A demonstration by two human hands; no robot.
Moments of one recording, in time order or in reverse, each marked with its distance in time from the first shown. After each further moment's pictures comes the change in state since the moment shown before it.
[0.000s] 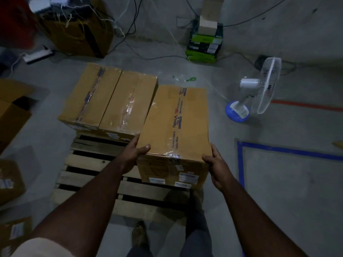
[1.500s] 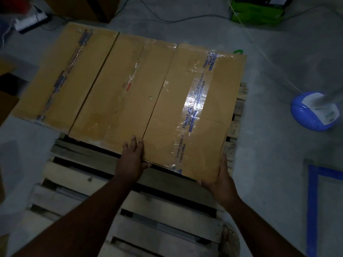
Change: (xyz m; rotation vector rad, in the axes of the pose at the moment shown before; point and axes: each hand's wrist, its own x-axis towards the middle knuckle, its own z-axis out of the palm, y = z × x) left_hand 0.369 -0.113 -0.079 1.344 0.369 -0.009; right_hand 0.401 0.168 0.041 -0.477 -0.143 -0.220
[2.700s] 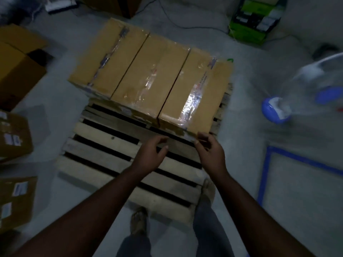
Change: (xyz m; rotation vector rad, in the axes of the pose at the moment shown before) left_hand -0.303 0.010 -0.095 -0.742 0.185 0.209; right_hand -0.241 -0.203 0.025 -0.050 0.157 -0.061
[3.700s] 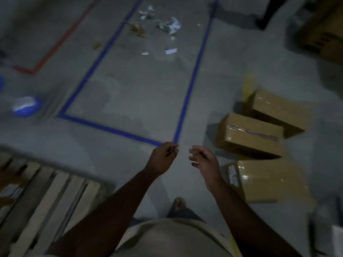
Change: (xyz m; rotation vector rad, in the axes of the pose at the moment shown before) left_hand -0.777 0.141 0.258 0.273 -1.353 0.778; right_hand -0.948 0.202 -0.093 0.933 1.445 0.531
